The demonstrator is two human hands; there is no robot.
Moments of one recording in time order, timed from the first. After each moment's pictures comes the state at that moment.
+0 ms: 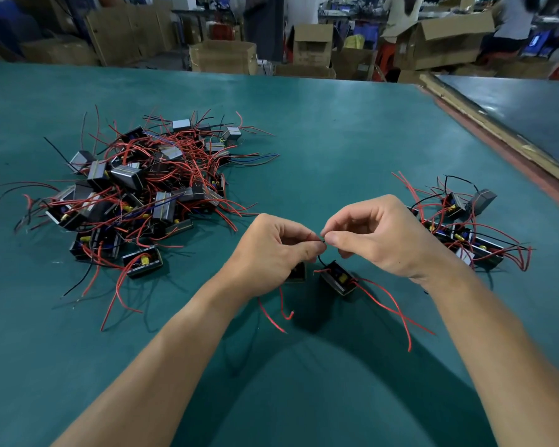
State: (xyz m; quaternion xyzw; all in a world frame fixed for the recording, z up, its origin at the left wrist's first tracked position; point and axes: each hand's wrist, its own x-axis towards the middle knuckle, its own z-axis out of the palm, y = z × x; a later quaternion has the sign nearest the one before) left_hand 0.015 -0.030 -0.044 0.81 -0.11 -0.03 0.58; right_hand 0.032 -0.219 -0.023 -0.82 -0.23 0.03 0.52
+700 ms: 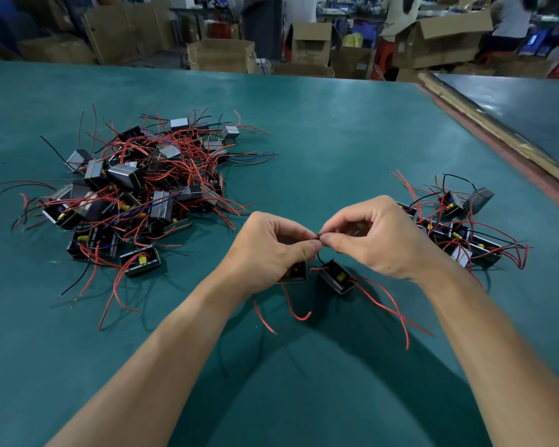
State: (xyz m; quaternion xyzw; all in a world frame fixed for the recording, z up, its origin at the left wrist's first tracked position) left_hand 0.014 -0.030 -0.042 0.78 -0.08 -0.05 0.61; right_hand 0.036 -0.221 -0.030 -0.85 -0.25 -0.01 0.46
